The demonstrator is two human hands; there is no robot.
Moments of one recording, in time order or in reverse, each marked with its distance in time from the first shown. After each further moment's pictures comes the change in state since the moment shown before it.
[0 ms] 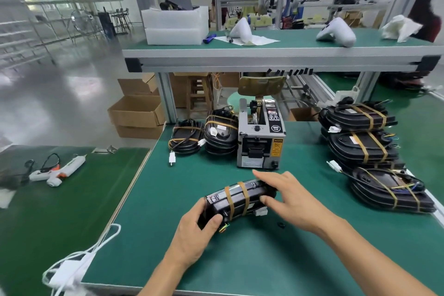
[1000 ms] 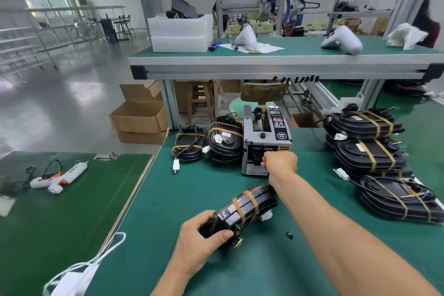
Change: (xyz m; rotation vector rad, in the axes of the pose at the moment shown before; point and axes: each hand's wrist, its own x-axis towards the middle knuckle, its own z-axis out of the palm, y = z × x) left_hand 0.002 -0.001 -0.005 -0.199 0.025 -0.050; right_hand 0.139 -0.019 0.005 0.949 0.727 0.967
